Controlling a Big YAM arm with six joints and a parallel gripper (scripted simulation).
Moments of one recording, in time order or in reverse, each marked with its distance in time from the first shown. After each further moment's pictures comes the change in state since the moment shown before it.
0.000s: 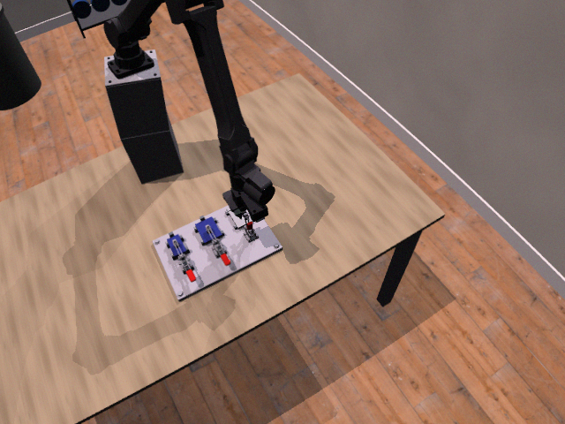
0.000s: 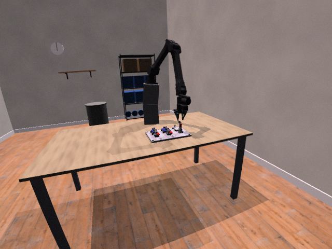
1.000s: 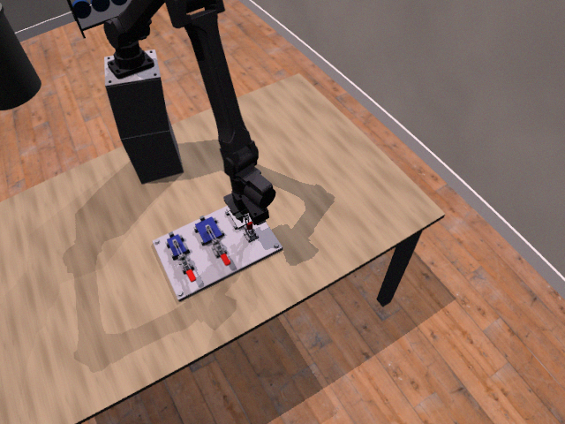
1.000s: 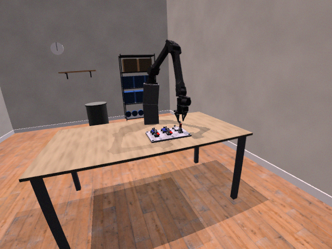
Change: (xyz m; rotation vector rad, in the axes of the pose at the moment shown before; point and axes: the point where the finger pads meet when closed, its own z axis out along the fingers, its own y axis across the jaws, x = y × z) arm -0.009 -0.001 0.007 -0.002 -0.021 0.001
